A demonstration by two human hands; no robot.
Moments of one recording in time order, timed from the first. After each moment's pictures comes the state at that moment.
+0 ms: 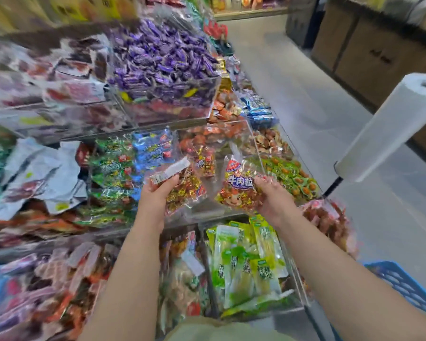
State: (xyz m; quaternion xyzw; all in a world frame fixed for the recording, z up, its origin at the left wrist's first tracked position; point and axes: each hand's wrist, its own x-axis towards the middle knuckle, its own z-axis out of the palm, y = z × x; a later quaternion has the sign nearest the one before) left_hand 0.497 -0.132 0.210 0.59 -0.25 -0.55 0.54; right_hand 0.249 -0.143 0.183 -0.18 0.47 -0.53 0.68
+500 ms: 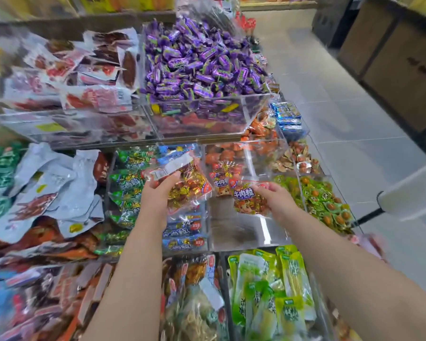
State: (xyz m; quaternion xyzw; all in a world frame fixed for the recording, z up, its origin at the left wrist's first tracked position) left_hand 0.570 -0.213 0.203 0.60 -0.20 -0.54 0.56; right_hand 0.305 -0.266 0.145 -0.32 0.61 -0.39 0.60
